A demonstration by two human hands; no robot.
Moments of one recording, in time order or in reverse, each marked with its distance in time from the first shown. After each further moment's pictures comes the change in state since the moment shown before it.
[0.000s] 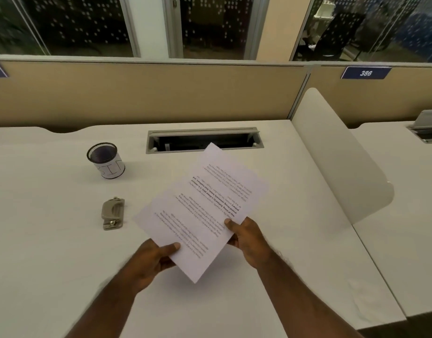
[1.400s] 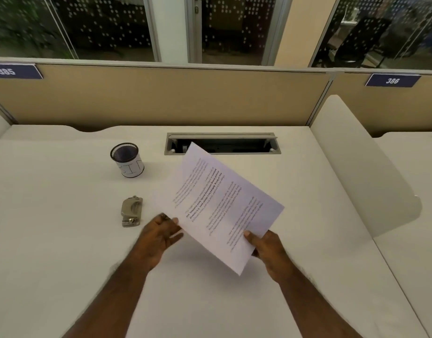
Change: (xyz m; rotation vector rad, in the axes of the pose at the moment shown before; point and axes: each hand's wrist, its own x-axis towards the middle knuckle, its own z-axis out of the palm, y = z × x) left_hand 0.010 0.039 -0.011 -0.204 0.147 0.167; right_hand -0.009 0.010 -0.013 -0.135 0.066 -0.050
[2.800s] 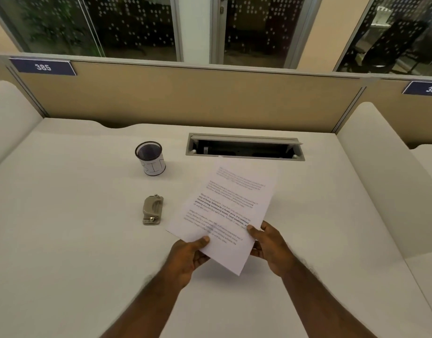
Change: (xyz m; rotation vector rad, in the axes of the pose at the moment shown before) left_hand -0.012 -0.036 0.006 -0.091 0.114 -0.167; right_hand 0.039 -0.006 0.044 -0.024 -0.088 0.129
